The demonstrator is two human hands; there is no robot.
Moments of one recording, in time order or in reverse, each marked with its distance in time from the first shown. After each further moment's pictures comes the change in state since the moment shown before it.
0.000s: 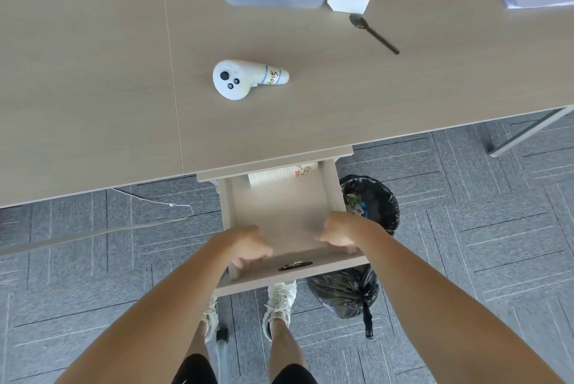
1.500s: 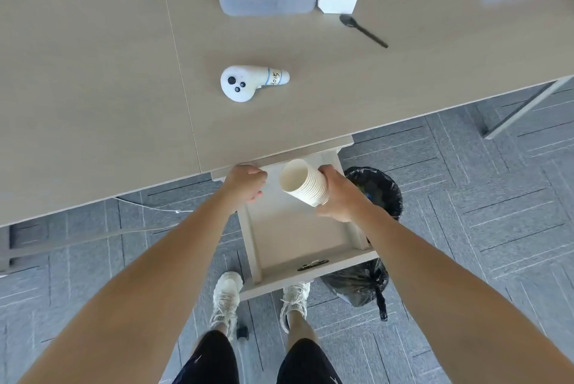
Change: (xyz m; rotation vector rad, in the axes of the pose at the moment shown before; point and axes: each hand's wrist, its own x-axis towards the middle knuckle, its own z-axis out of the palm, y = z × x) left_hand -0.033 0.020 -0.072 -0.634 0.485 0.206; right_hand -0.034 -0.029 -0.006 0.262 0.536 -0.329
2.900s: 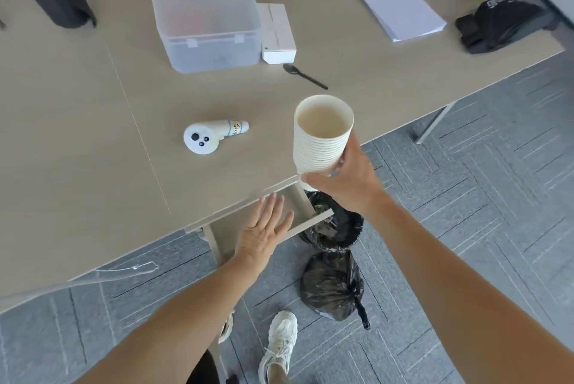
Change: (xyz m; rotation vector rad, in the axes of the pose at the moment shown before) left_hand -0.030 -0.005 0.055 1.849 0.167 0.986; right_hand -0.078 -0.092 -0.134 0.371 0.566 0.012
